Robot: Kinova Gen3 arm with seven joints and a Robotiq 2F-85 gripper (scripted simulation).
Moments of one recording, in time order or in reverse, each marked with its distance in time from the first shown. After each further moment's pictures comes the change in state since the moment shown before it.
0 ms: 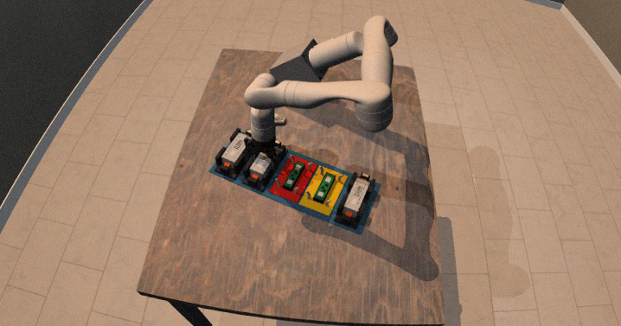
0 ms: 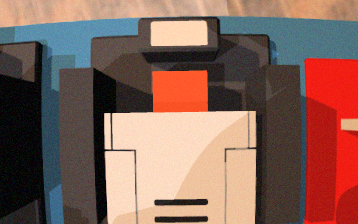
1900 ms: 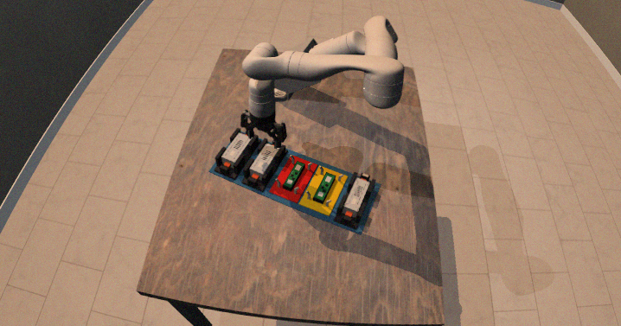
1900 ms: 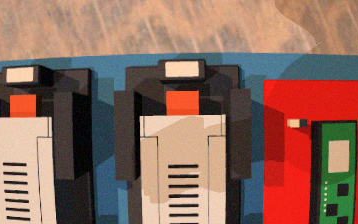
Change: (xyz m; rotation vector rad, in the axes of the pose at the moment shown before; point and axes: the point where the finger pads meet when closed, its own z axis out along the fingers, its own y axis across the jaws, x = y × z) arm 0.000 0.000 -0.104 0.000 0.000 0.000
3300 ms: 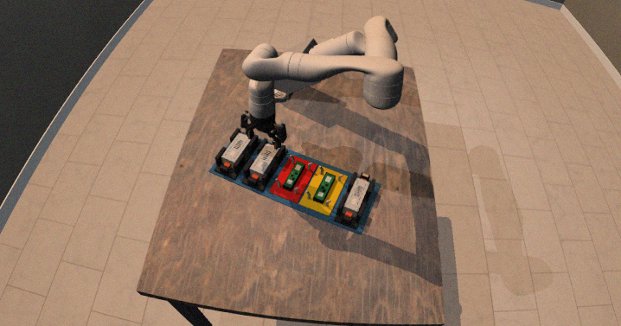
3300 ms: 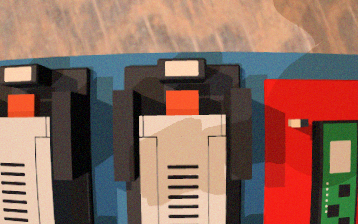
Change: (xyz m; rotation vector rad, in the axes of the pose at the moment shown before) arm 0.000 0.000 0.003 0.000 0.000 0.000
